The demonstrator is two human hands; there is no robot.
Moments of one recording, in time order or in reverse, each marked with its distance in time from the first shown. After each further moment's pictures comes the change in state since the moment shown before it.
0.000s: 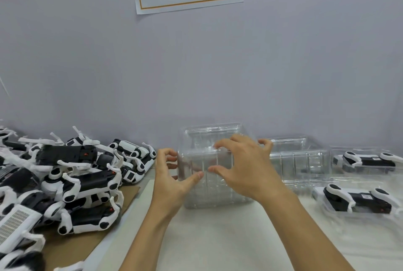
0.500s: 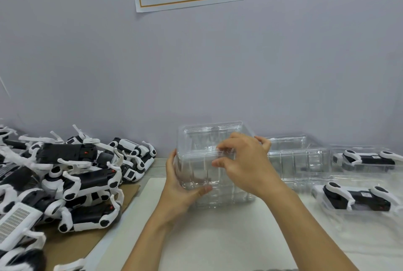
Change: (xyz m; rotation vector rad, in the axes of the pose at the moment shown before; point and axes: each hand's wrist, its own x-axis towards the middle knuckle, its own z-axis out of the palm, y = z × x) left_hand -0.013 -0.016 0.009 -0.297 -0.232 -0.098; right_hand 0.004 0.001 0.002 0.208 0.035 0.048
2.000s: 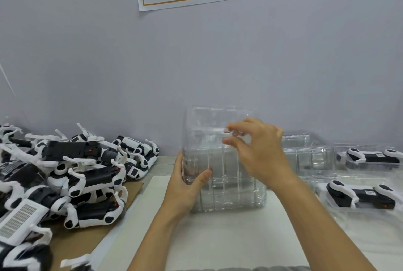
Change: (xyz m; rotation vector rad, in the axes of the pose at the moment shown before) left_hand 0.004 0.002 0.003 0.207 0.083 -0.128; right_hand 0.007 -0.006 -0.022 0.126 0.164 -0.020
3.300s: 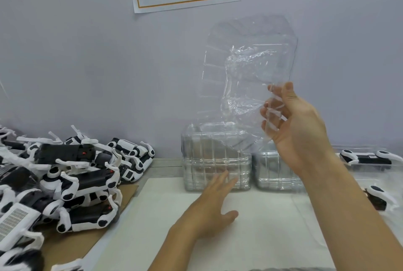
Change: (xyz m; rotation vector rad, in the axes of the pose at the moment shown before) left_hand -0.011 0.000 0.045 0.728 -0.605 0.110; right_hand 0.019 -0.018 -0.068 1.128 0.154 0.551
